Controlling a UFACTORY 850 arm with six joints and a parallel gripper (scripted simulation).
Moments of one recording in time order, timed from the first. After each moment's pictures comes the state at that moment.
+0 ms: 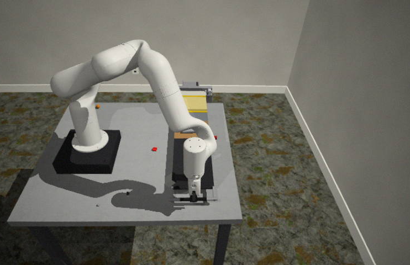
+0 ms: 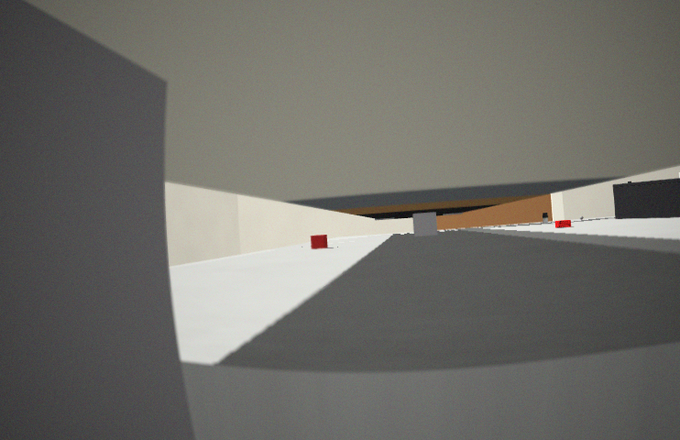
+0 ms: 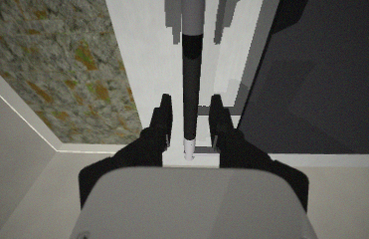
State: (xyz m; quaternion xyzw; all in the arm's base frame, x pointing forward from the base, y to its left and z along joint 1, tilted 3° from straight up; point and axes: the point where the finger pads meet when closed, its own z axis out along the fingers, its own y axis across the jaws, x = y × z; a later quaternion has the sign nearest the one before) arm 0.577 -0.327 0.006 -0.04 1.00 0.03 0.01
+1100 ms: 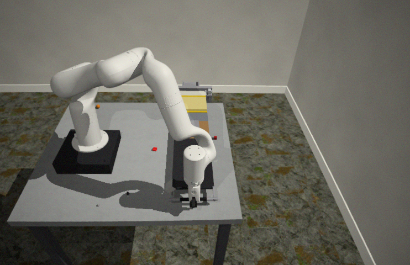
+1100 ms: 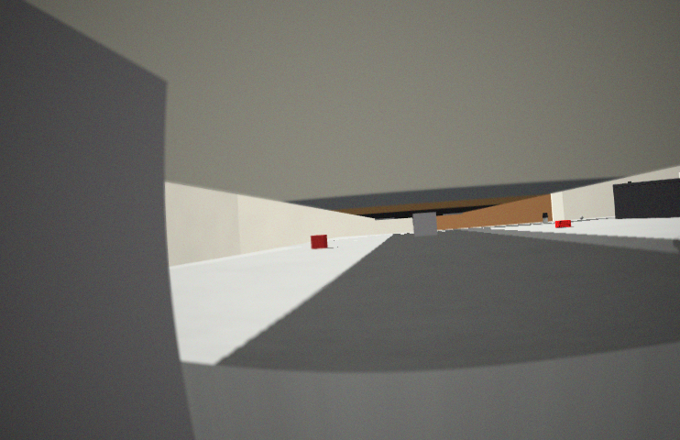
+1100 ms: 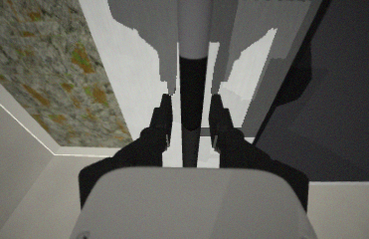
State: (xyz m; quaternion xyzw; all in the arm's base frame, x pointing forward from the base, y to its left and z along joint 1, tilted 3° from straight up) arm 0.577 -0.325 -0.036 -0.04 1.00 0.03 0.01
